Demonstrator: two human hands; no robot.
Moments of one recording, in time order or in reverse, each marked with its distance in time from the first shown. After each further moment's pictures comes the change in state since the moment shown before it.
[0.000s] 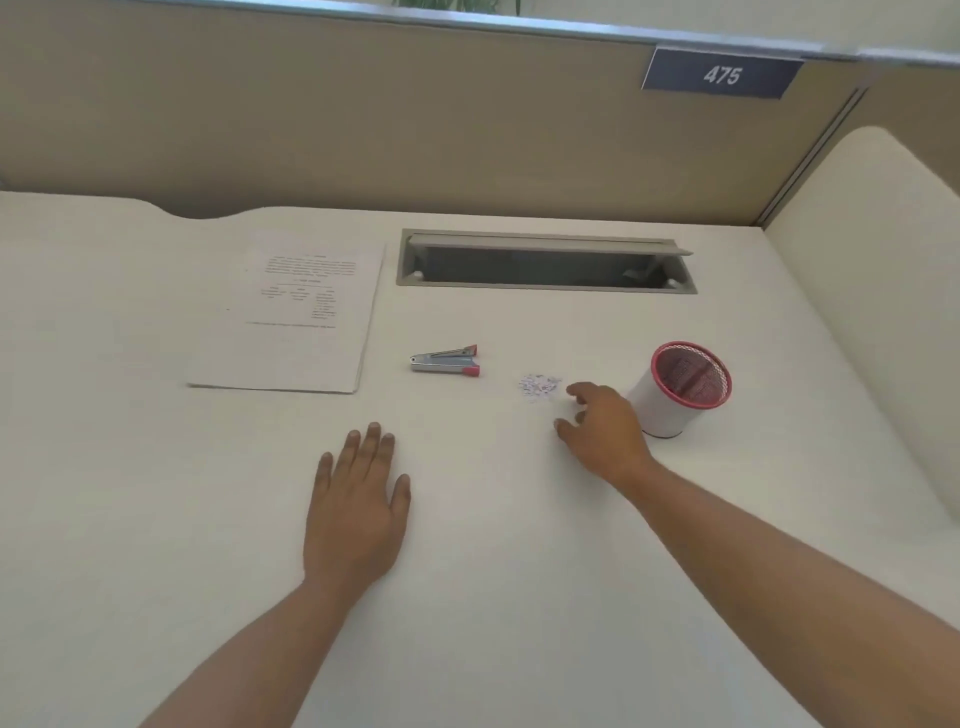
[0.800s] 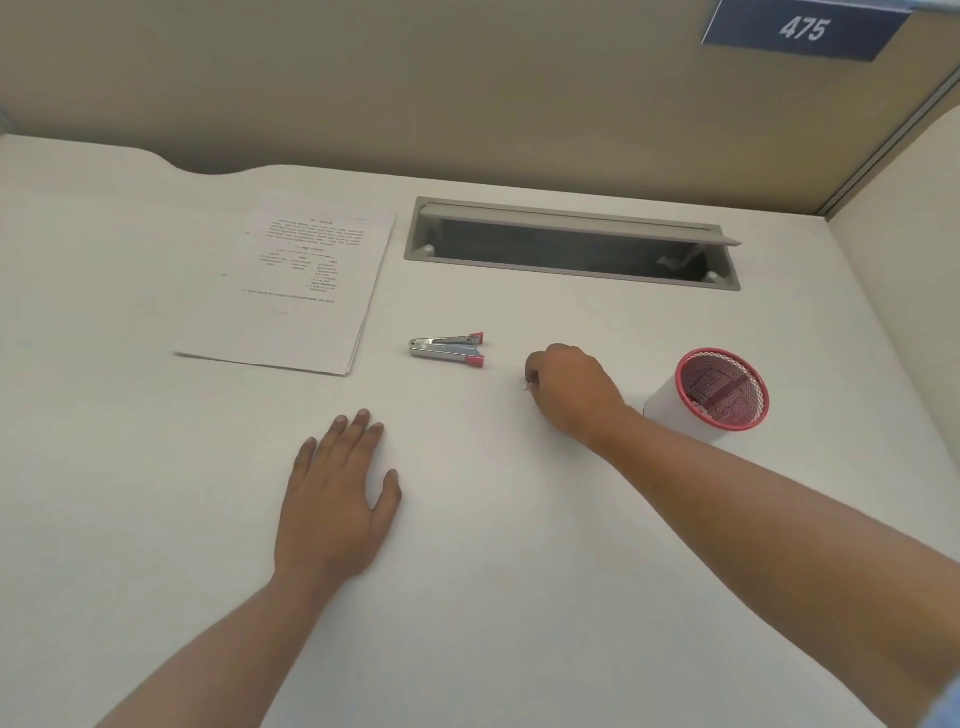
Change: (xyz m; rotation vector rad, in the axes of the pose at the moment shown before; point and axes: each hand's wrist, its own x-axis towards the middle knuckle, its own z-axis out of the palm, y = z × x) left_hand 0.001 0.005 -0.003 -0.031 0.025 -0.073; right_hand 0.060 -0.037 0.009 -0.376 -0.092 -0.353
